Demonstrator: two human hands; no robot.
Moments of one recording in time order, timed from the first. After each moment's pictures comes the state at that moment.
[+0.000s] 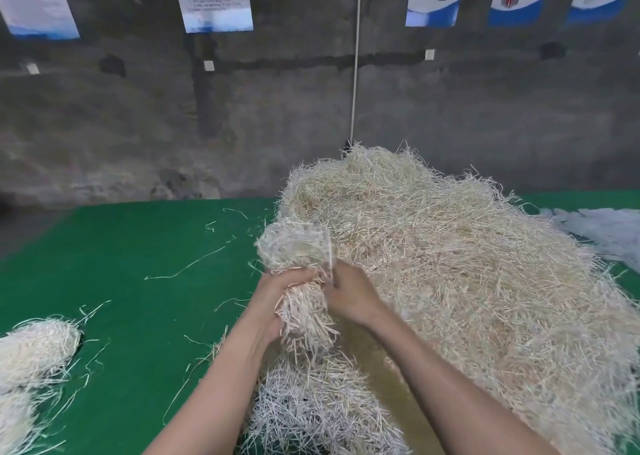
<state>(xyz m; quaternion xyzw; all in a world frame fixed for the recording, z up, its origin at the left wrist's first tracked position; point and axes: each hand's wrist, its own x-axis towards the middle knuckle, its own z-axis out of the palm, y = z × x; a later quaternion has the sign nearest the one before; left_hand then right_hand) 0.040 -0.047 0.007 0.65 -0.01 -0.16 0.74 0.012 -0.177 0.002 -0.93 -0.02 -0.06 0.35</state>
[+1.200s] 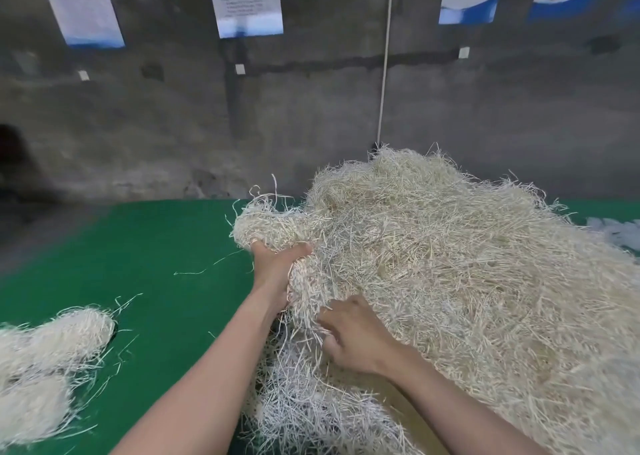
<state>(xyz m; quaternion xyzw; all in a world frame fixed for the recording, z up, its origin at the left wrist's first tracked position) 0.078 -0.033 0.030 0.66 0.08 0.00 0.75 0.008 -0.169 -0.043 -0.96 -0.23 -0.07 0.17</state>
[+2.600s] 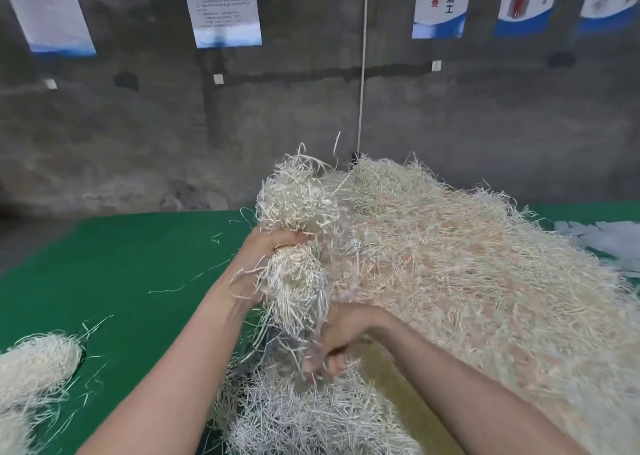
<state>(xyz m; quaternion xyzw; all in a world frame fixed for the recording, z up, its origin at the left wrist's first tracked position) 0.050 -0.032 0.096 0.73 -0.12 -0.08 0.67 0.039 -0.189 0.017 -0.86 -0.12 0.34 0.36</state>
